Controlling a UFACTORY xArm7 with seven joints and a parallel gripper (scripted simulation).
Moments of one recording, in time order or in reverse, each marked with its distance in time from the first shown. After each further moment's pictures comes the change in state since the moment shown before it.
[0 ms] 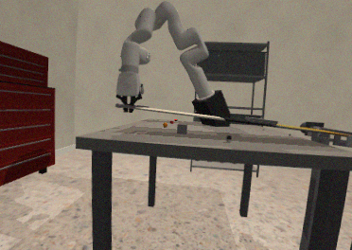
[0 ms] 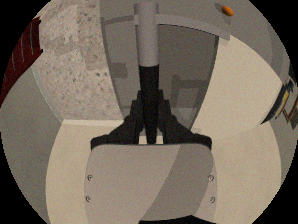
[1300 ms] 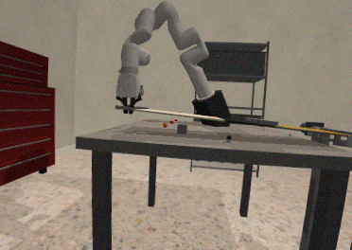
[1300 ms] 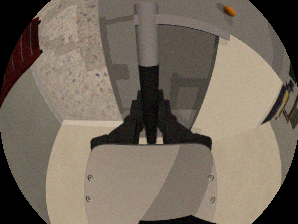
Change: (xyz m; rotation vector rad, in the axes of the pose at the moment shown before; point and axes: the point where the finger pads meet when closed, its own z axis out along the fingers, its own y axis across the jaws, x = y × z) arm 0.000 0.000 0.007 -0.003 0.001 0.001
